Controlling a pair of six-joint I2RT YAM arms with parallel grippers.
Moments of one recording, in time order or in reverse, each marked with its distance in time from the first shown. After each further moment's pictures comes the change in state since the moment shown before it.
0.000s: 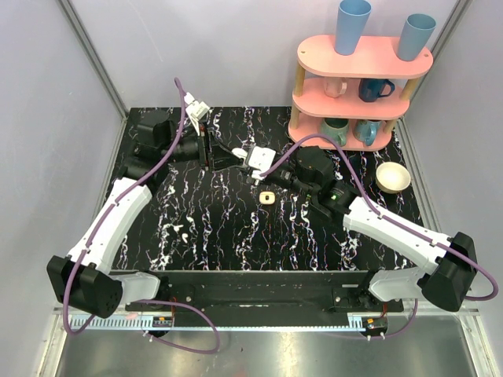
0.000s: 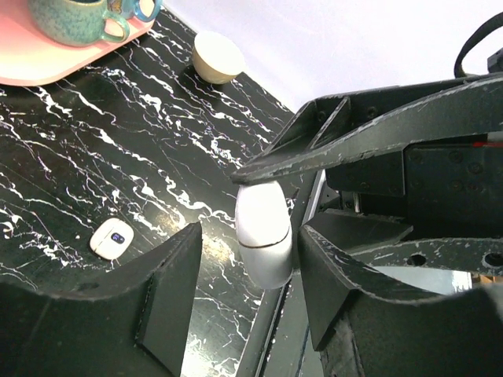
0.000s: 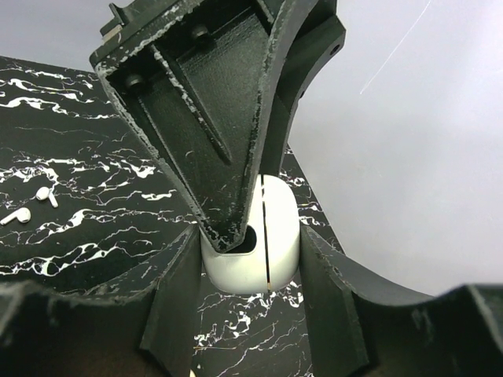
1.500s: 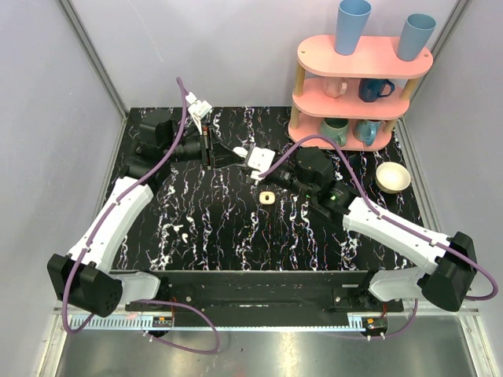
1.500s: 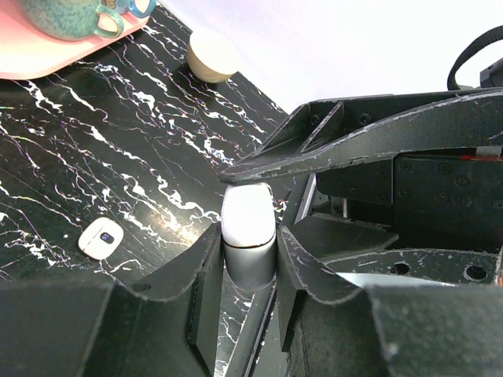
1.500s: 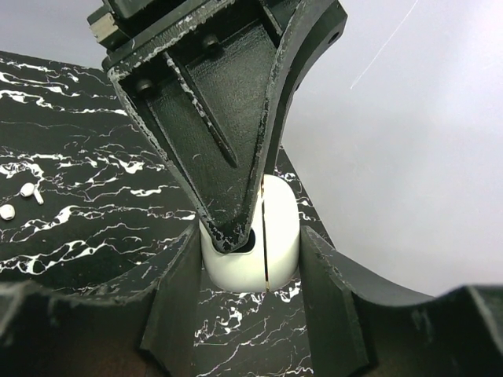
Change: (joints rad) left arm -0.020 0.009 0.018 -0.003 -0.018 -0.036; right arm 0.003 0.001 -0.006 0.010 0.027 -0.020
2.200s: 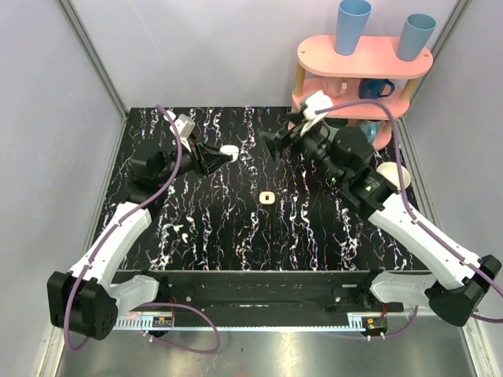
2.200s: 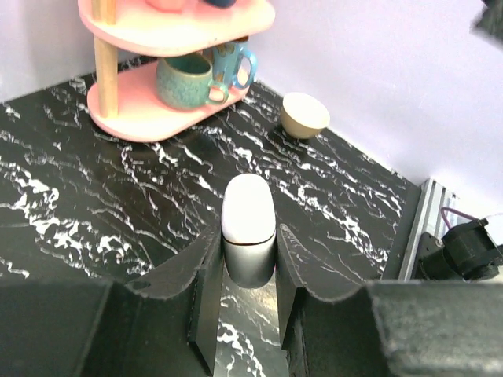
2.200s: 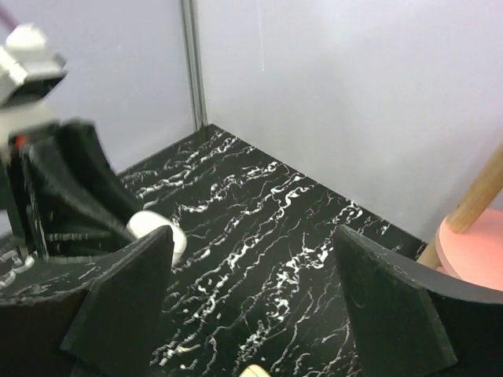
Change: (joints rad) left arm 0.056 -0.141 -0.304 0.362 -0.187 0.082; right arm -0.091 -0.111 0.126 -0.123 0.240 0.479
